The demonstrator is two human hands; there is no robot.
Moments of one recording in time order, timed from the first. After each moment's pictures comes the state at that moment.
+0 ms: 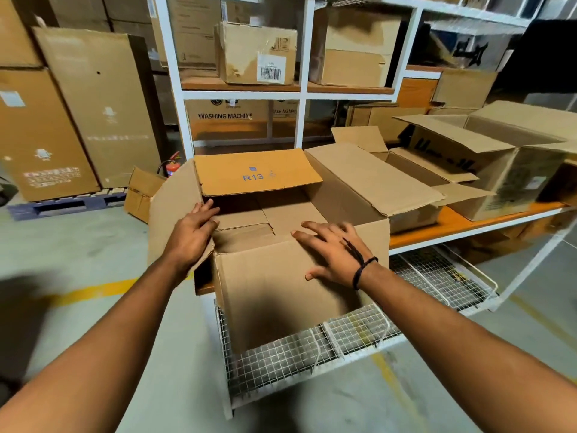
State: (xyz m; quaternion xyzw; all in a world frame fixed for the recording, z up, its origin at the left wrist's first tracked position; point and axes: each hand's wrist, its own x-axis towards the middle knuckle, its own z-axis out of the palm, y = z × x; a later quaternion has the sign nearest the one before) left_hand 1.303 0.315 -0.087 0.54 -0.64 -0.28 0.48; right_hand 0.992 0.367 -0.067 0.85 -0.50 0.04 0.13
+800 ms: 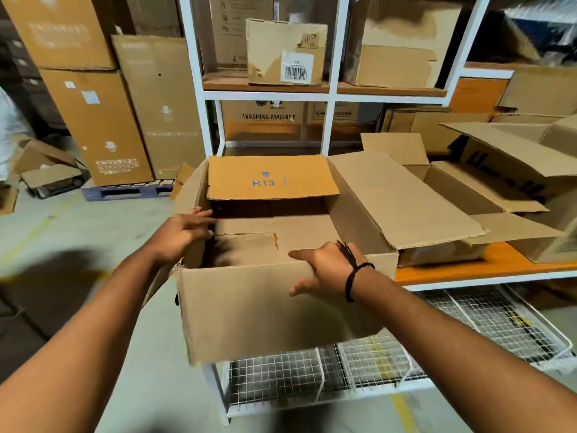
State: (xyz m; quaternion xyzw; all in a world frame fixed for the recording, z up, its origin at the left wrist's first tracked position) left_hand 1.280 0.298 -0.061 0.61 -0.66 -0.25 0.35; right_hand 0.964 0.306 -0.054 0.87 -0.50 -0.02 0.01
